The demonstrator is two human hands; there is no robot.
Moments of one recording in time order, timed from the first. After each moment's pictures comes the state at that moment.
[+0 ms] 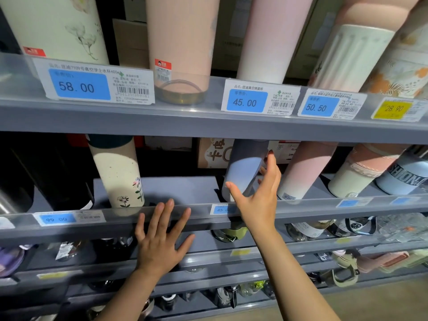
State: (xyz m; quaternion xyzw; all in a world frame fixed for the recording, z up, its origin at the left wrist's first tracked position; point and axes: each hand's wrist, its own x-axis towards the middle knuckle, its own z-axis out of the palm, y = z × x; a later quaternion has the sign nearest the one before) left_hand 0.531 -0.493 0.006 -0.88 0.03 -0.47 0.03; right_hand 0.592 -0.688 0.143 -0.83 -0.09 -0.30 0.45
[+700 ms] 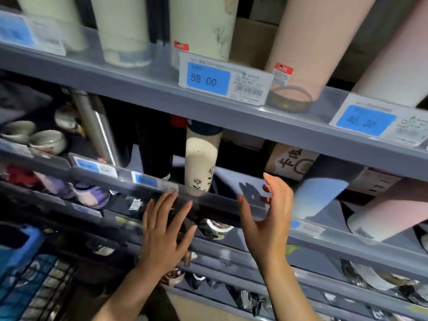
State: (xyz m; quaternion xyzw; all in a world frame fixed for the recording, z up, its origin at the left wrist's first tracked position) left_hand 0.444 -0.433 0.043 -0.90 -0.09 -0.42 -0.09; right_hand 0.543 -0.606 0.138 -0.79 -0.30 -0.27 0.47
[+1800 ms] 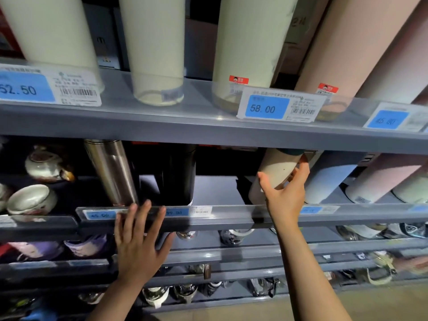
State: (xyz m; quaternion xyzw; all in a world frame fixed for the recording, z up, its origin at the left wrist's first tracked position) left_hand 0.443 -0.270 0.023 -0.89 -0.01 -0.45 -0.04; right_hand 0.565 -0.535 0.146 -0.82 0.02 -0.26 0.51
